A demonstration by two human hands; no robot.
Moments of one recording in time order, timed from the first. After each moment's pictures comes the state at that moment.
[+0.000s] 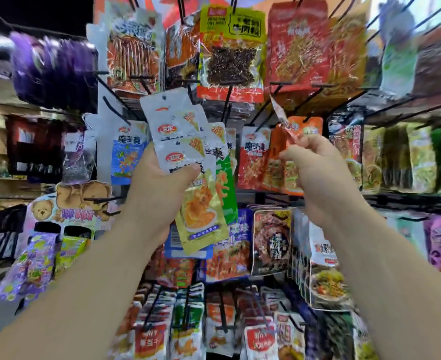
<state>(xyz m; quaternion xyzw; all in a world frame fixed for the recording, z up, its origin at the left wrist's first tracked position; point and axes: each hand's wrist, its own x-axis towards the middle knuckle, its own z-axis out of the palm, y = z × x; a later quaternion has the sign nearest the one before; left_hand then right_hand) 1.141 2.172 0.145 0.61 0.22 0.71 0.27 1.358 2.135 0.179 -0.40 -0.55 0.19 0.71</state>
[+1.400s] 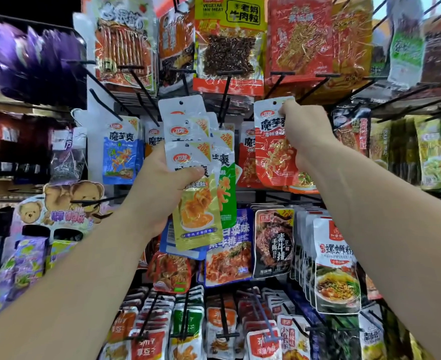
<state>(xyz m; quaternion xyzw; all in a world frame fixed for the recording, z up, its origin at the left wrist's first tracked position) 1.139 2.210 0.150 0.65 0.23 0.65 0.30 1.363 2.208 0.245 -0.46 -0.50 0.17 0.71</state>
